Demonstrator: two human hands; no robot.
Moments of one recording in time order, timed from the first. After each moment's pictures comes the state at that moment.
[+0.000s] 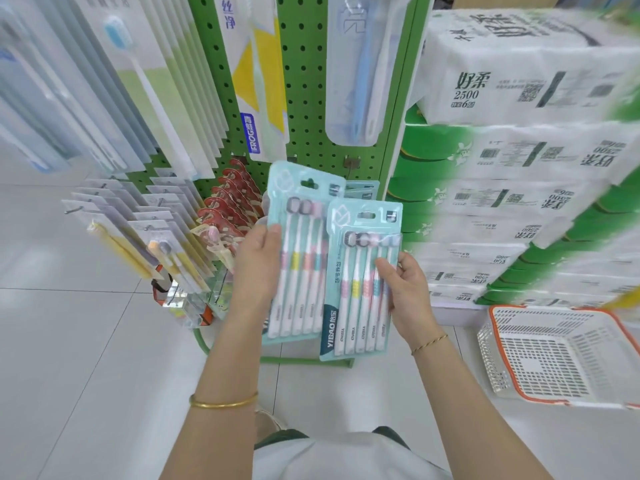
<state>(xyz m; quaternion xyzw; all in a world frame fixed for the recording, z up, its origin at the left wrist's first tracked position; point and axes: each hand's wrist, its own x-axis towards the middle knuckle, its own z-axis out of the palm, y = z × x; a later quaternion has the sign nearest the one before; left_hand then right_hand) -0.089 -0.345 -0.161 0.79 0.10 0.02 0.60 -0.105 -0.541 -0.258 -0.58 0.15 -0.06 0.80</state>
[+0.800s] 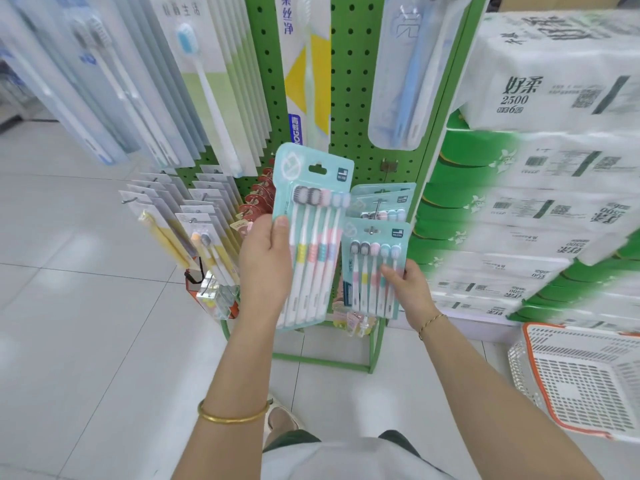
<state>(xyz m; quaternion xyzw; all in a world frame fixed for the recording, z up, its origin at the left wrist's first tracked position) -0.105 -0.318 -0.146 0.83 0.09 0.16 0.53 -0.068 -0.522 -0.285 -0.73 0.15 0.00 0.67</state>
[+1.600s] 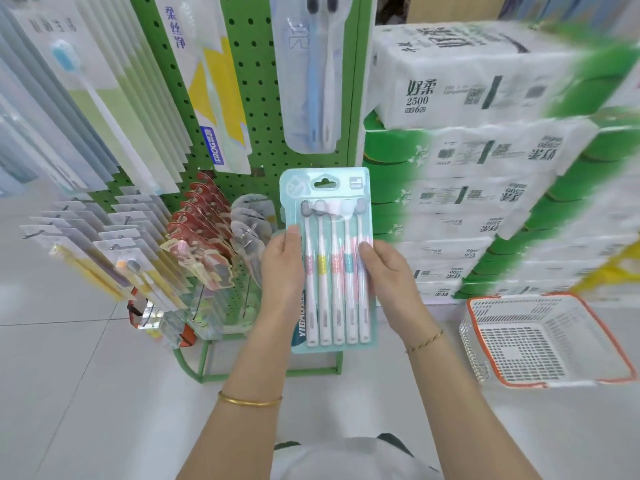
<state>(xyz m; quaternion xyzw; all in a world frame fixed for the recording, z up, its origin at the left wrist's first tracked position) -0.098 -0.411 -0.169 0.73 0.09 0.00 0.68 -0.135 -0.543 -0.186 -0.71 0.08 -0.08 0.70</state>
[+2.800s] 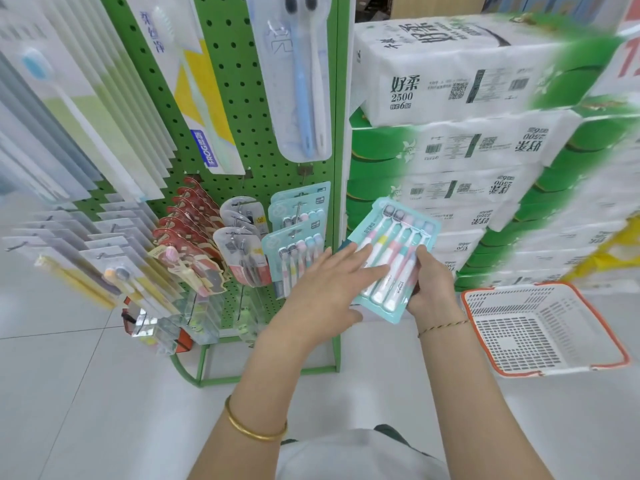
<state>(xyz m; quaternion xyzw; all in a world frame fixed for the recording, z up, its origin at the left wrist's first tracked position) -0.118 -0.432 -0.162 0.90 -0.41 -0.09 0.11 -0.125 -0.593 -0.197 -0.38 0.38 -0.12 0.83</state>
